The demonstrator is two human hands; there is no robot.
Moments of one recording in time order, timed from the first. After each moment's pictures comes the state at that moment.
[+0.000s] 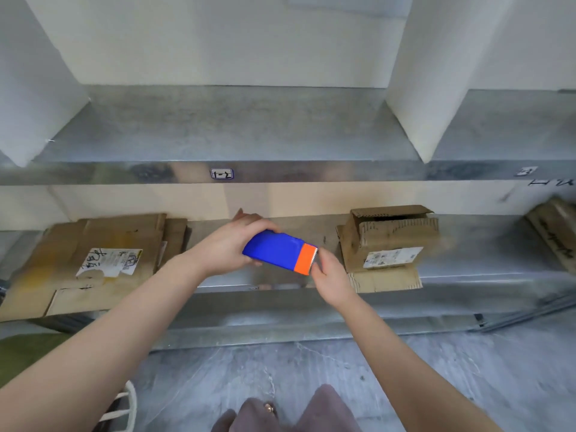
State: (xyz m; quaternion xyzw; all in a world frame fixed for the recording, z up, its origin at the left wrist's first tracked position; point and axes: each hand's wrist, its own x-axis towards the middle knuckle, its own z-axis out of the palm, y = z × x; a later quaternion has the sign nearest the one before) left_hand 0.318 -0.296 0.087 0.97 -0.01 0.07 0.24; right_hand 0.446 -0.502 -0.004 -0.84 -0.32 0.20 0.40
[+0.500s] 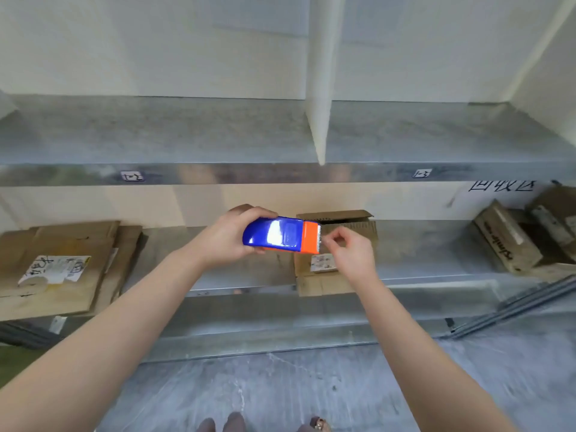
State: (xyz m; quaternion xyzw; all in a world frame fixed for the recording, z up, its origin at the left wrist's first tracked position) left_hand 0.393 -0.394 0.115 0.95 0.02 0.12 0.29; right_hand 0.547 -0.616 0.064 -0.86 -0.22 0.09 0.44
